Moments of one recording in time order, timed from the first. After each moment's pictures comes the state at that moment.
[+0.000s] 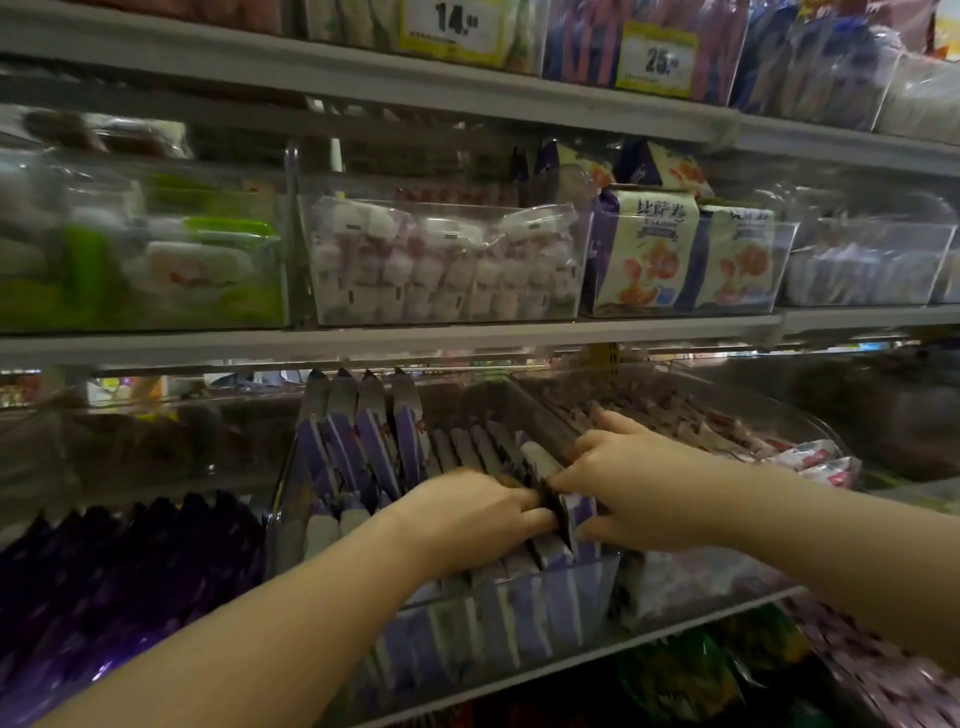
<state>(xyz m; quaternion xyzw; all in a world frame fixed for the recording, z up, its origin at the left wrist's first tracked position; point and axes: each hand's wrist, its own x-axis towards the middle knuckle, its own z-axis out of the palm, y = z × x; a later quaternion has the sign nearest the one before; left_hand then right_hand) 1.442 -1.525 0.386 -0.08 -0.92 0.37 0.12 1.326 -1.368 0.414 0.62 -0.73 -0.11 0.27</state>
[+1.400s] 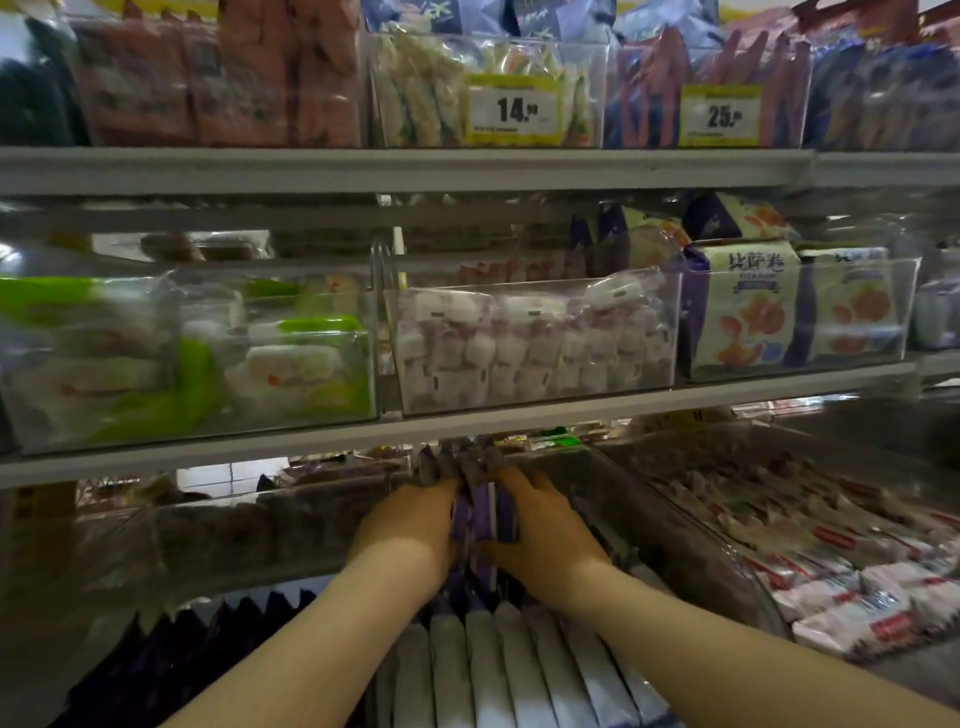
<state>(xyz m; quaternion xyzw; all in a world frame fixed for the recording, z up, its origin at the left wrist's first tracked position) 1.501 -1.589 0.437 0.35 -0.89 0.07 0.30 1.372 -1.527 0.404 0.59 -0.67 0.42 0.14</state>
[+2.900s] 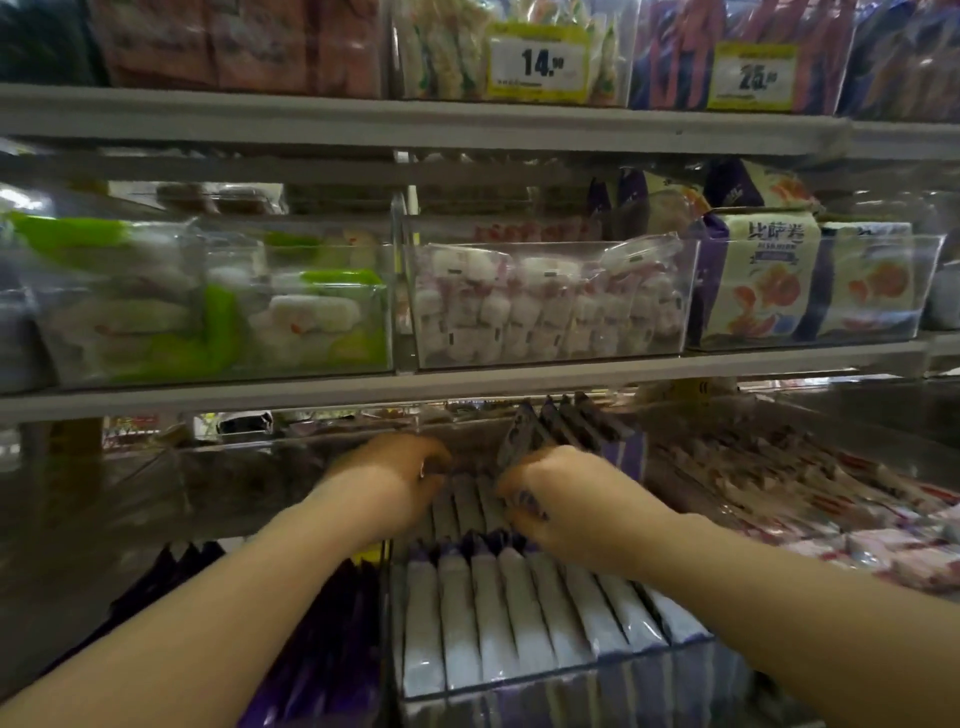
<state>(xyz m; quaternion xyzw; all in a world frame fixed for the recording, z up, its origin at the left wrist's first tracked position) 1.536 -1.608 0.442 0.32 -0.91 0.07 0.27 1.393 -1.465 0.422 0.69 -0.64 0.16 0.30</state>
